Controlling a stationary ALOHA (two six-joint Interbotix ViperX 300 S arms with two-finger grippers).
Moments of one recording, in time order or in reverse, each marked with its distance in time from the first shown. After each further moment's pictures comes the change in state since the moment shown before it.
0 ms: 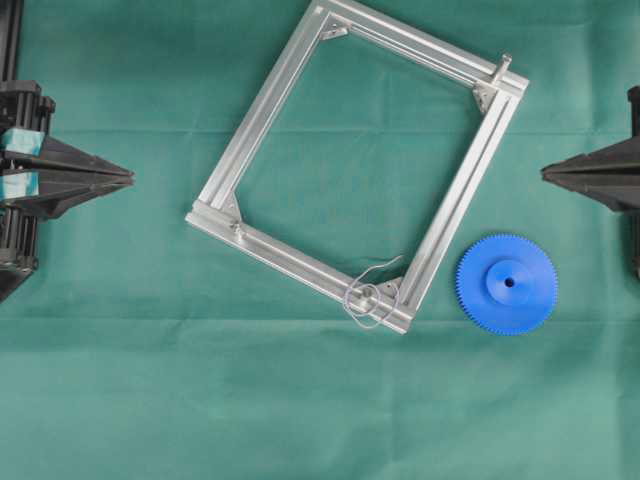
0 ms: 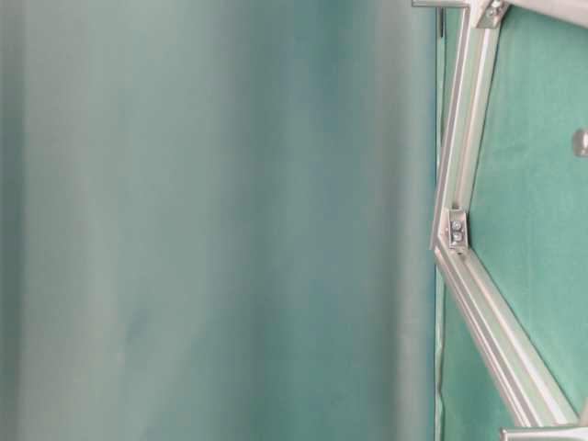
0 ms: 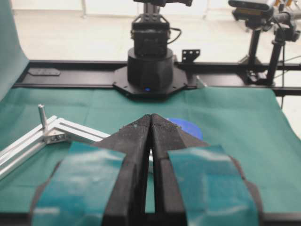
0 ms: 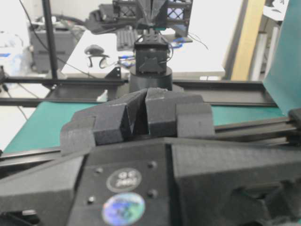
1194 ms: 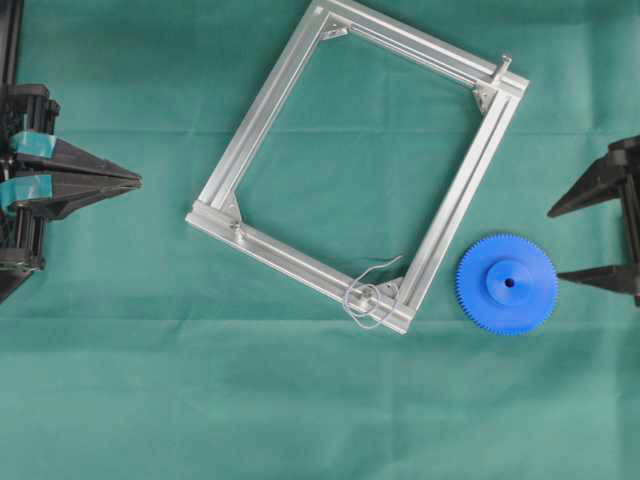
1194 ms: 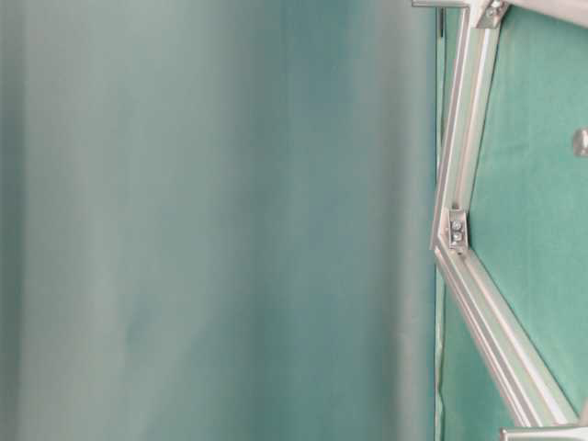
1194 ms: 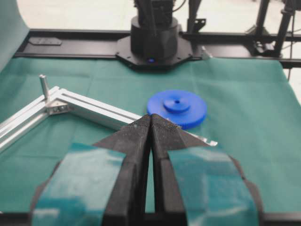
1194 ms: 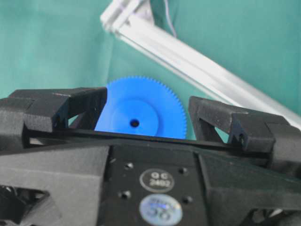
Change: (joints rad) left arm 0.014 0.006 -0.009 -0.012 0.098 0.014; right arm 0.130 0.106 -0.158 0.017 0.945 0.267
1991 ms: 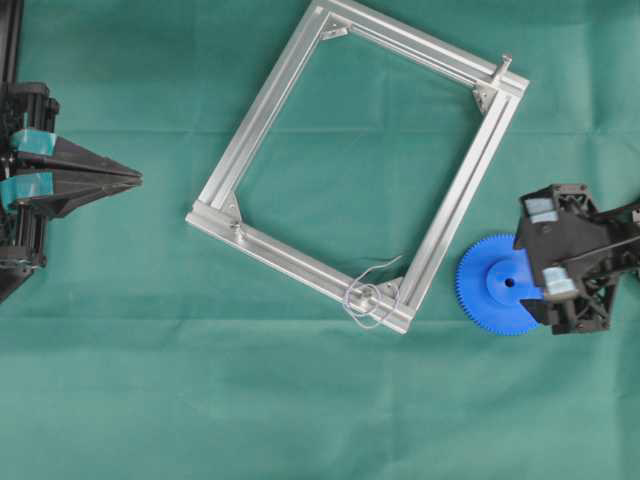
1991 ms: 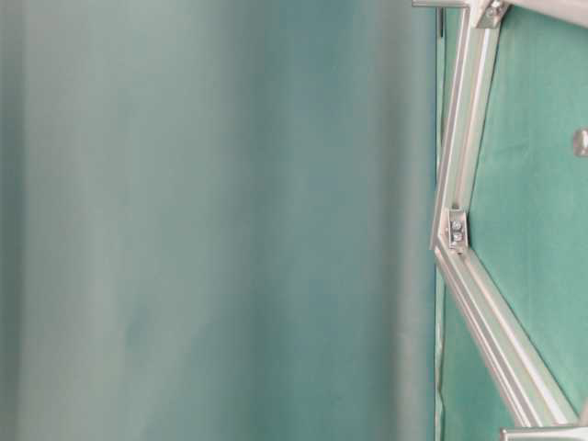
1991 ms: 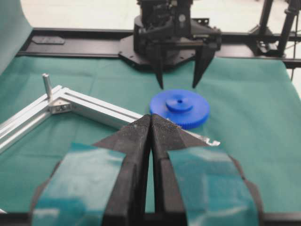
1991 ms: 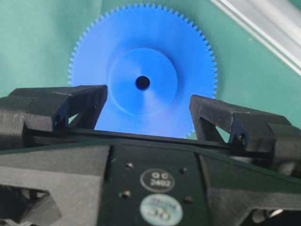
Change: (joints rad) left arm 0.005 0.003 0.000 -0.002 0.000 0.000; right arm 0.041 0.528 -0.058 0.000 -0.018 0.002
